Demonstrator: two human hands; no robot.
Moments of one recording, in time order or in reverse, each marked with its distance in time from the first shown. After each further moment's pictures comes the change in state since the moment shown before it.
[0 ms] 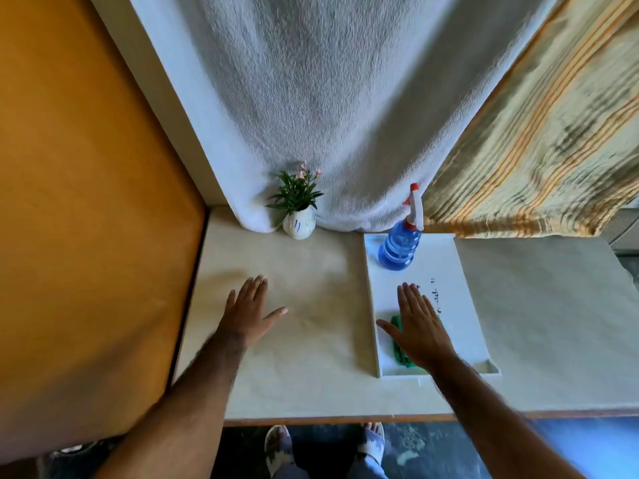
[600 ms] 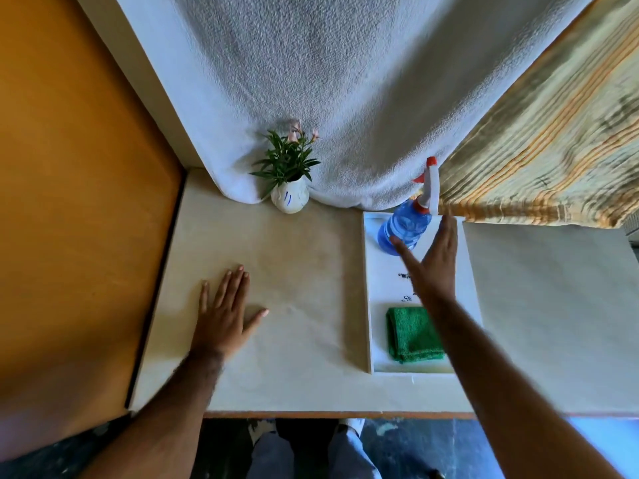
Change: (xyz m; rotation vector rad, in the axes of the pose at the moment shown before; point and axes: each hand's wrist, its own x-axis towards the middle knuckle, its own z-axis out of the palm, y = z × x) left_hand -0.003 -0.036 0.081 0.185 0.380 0.150; right_hand 0.078 0.002 -0.045 0.592 0.465 0.201
